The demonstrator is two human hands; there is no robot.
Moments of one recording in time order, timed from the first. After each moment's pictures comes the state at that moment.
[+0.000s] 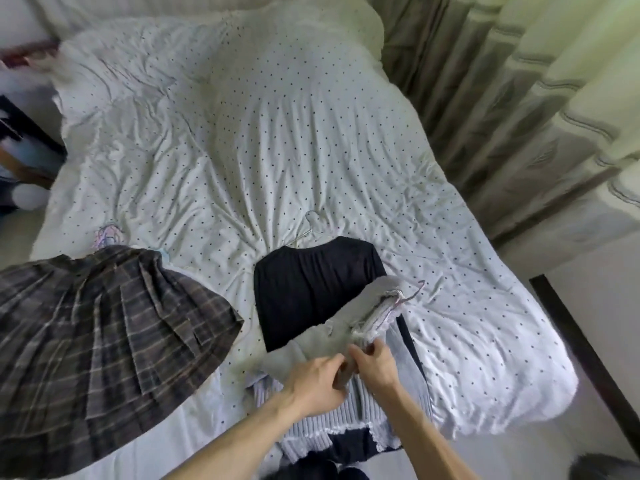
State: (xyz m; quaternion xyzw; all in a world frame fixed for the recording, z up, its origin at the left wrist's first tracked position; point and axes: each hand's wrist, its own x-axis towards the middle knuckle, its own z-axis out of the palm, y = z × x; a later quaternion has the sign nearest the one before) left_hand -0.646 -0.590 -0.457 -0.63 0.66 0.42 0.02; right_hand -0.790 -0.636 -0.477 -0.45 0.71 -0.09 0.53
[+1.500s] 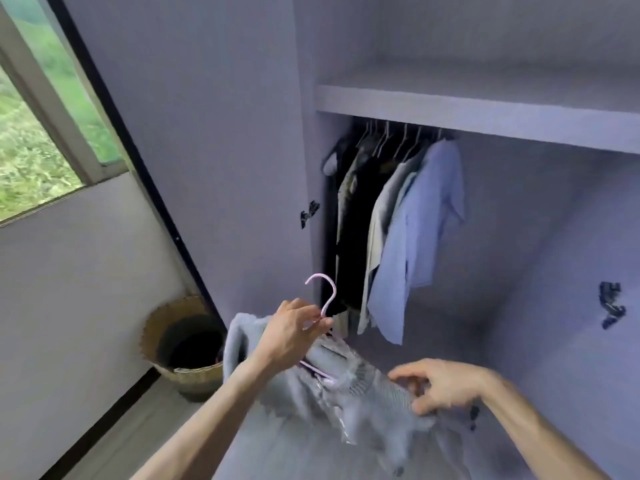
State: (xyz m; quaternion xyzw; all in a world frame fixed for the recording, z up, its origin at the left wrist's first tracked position) left_hand -1.249 -0.252 -0.253 0.34 0.88 0.32 0.10; right_hand -1.078 -0.011 -0.254 0.06 0.88 -0.34 0.34
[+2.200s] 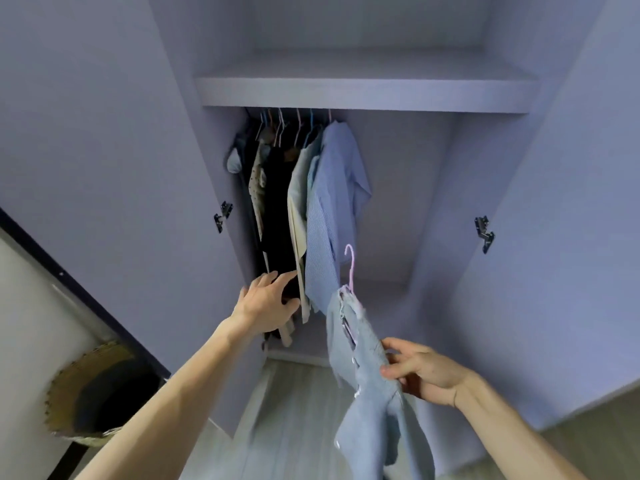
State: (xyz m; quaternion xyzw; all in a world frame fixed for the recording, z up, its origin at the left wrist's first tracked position) left_hand -1.266 -0.178 -0.249 0.46 0.87 0.12 0.15; right_hand -0.983 -0.041 -0.309 0.28 0.47 -0.84 0.04
